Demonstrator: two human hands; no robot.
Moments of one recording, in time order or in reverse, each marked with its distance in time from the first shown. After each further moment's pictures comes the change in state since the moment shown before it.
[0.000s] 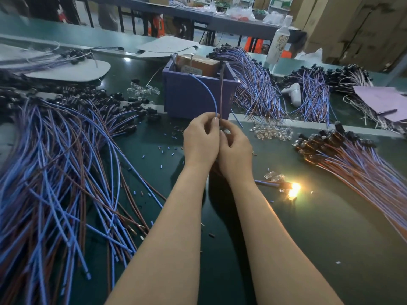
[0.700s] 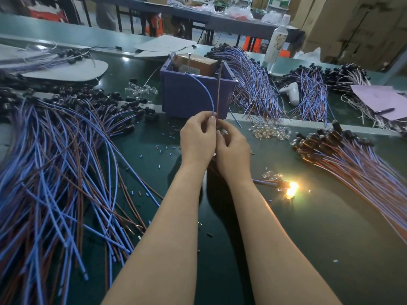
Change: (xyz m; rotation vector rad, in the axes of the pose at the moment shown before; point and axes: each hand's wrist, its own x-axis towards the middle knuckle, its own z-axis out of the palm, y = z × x) left_hand -0.001 0.004 -0.003 0.015 -0.021 -0.004; right_hand 0.000 -0.001 -0.001 -0.030 -0.015 -0.010
